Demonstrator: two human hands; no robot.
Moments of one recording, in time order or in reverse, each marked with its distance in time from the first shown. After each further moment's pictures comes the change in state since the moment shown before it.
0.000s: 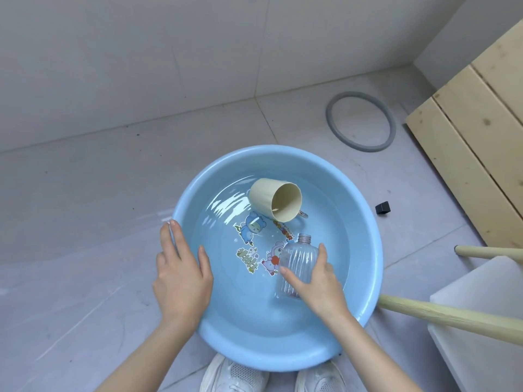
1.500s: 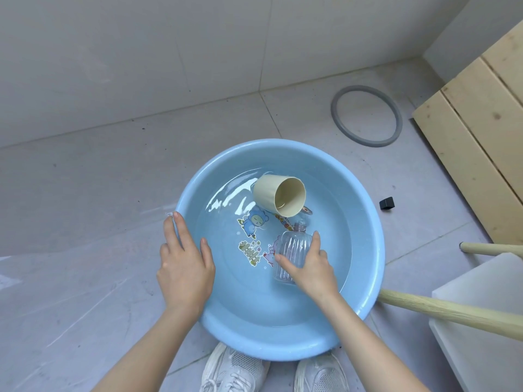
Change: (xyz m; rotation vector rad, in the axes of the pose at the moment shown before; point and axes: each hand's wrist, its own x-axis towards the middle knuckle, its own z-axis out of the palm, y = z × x) left_hand 0.000 -0.001 0.003 0.038 0.010 -0.009; right_hand 0.017 -0.008 0.008 -0.028 -0.025 0.017
